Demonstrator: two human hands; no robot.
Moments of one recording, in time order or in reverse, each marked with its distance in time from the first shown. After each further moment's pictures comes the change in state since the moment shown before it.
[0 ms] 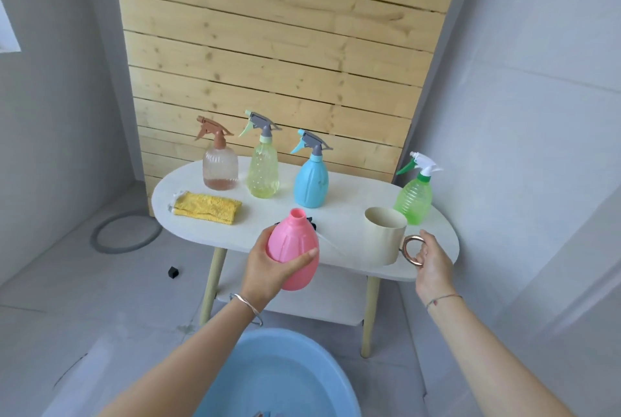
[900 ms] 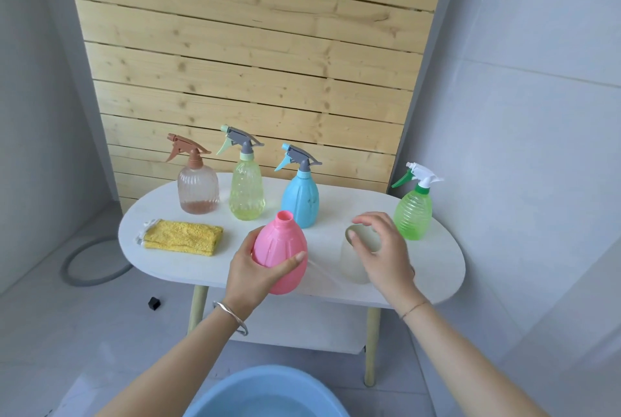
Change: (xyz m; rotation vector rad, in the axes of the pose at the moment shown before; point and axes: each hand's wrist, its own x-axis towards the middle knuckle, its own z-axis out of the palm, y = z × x) left_hand 0.069 -0.006 0.007 0.042 -0.017 0.059; right_hand -0.006 0.000 0.068 -0.698 -0.456 -1.039
